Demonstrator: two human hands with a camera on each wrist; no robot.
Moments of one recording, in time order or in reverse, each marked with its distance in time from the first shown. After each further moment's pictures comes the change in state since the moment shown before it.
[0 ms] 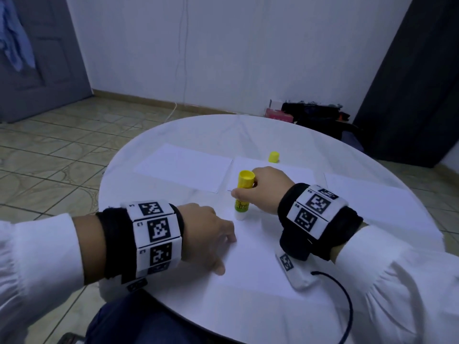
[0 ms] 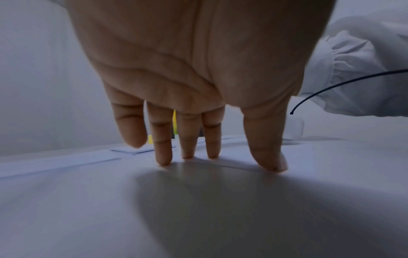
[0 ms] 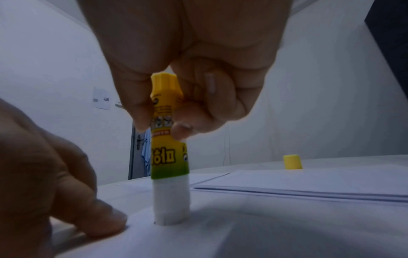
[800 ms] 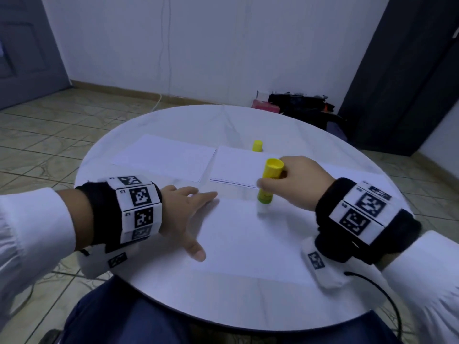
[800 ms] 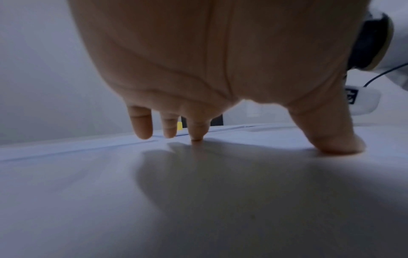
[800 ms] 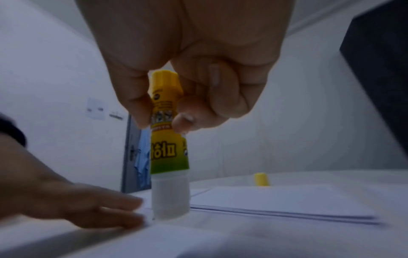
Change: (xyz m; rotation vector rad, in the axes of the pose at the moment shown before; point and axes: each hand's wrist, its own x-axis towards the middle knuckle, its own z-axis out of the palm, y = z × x) left_hand 0.011 -0.013 -0.004 -0.007 -0.074 -0.115; right_hand -0.045 0.046 -0.035 0.027 0.125 0.052
